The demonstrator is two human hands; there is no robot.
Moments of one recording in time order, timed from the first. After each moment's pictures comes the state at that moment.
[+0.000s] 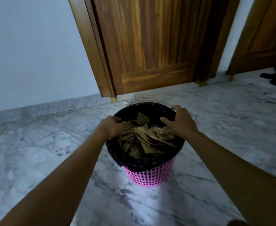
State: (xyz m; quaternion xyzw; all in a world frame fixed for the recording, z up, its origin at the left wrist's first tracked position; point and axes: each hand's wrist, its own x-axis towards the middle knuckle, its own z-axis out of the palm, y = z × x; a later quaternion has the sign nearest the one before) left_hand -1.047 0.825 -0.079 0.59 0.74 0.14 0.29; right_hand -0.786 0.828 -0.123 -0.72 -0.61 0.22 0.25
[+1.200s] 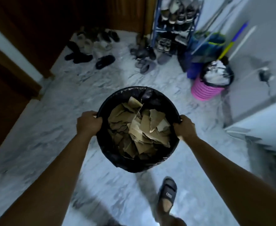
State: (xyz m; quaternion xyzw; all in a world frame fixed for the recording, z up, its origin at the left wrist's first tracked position) left_hand -0.632 0.580 0.378 0.81 0.43 -0.05 0.40; right_hand -0.530 0.265 0.334 -0.93 0.08 0.19 0.31
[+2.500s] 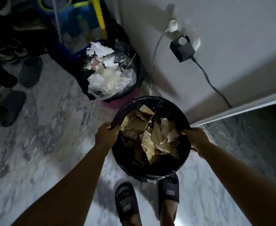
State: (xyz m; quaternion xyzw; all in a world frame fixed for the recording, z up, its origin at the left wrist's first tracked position) left_hand 0.033 0.021 -0.038 0.81 0.23 -0.33 0.44; right_hand -0.088 -0.269 -0.056 -0.65 0.55 0.17 0.50
